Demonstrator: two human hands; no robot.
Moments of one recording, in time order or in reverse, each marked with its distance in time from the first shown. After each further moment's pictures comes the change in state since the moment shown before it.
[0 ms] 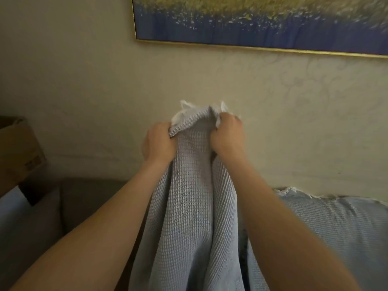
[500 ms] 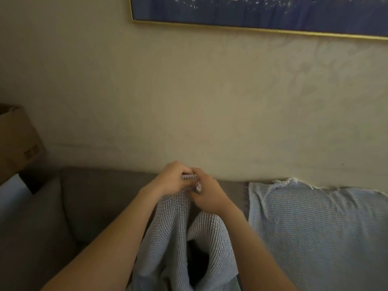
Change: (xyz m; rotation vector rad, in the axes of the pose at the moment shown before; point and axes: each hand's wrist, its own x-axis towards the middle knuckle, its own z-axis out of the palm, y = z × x) left_hand -0.091 -0.034 0.031 -0.206 -0.843 0.062; right_hand -0.131 0.079 0.074 0.280 -0.659 -0.070
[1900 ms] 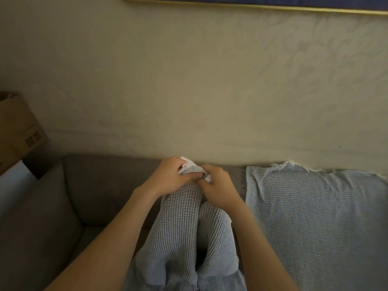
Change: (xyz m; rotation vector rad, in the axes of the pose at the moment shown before) left_hand -0.053 0.023 0.032 -0.041 0.124 0.069; right_hand -0.058 0.016 -0.005 0.033 0.176 -0.029
